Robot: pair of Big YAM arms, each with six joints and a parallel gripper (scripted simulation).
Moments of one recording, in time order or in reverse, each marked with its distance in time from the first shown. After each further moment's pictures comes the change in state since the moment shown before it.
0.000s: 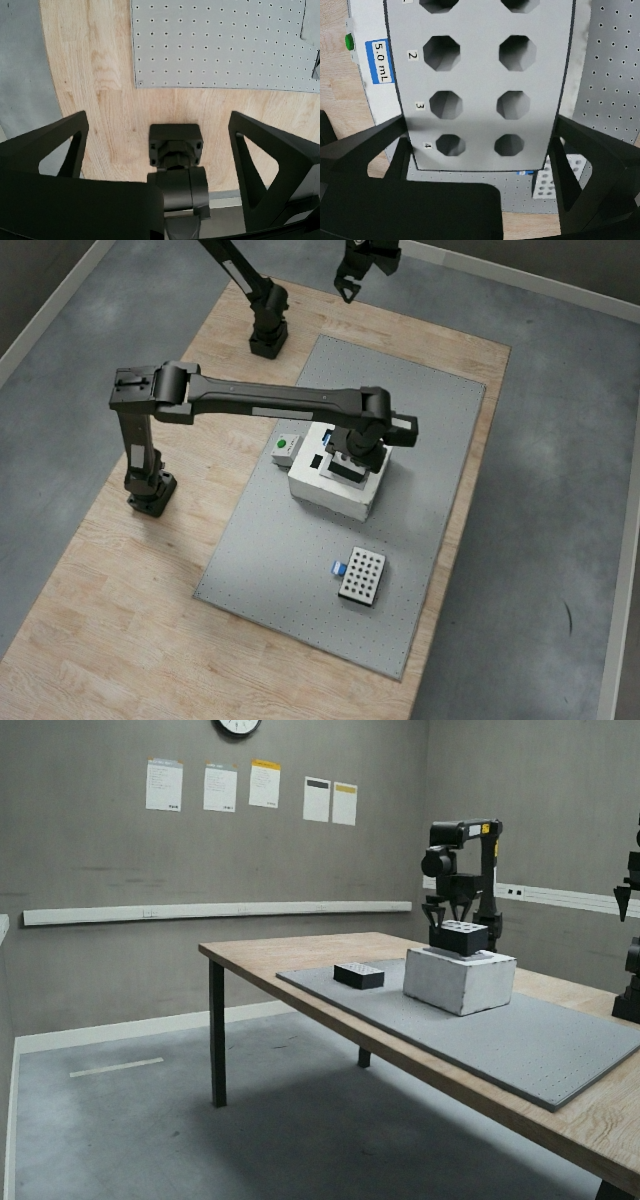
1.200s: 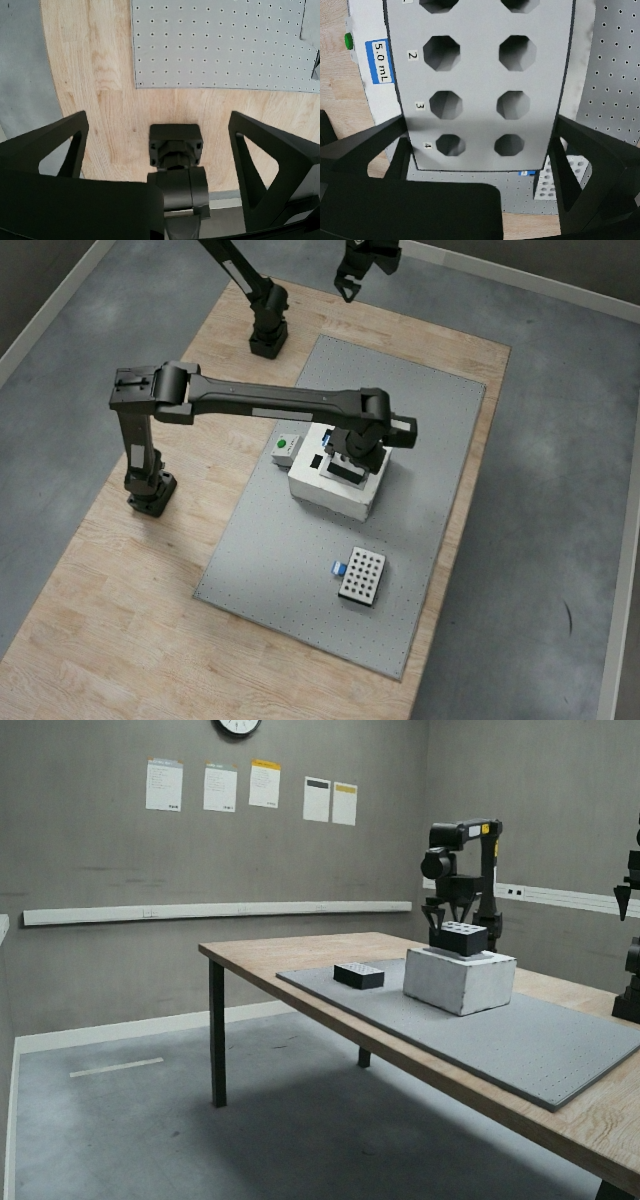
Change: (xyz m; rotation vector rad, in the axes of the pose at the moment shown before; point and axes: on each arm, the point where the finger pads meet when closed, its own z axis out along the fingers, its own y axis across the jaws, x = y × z) left arm -0.001 0.000 -0.002 -0.001 -0.003 0.000; right arm 0.002 0.001 0.004 -0.005 0.003 0.001
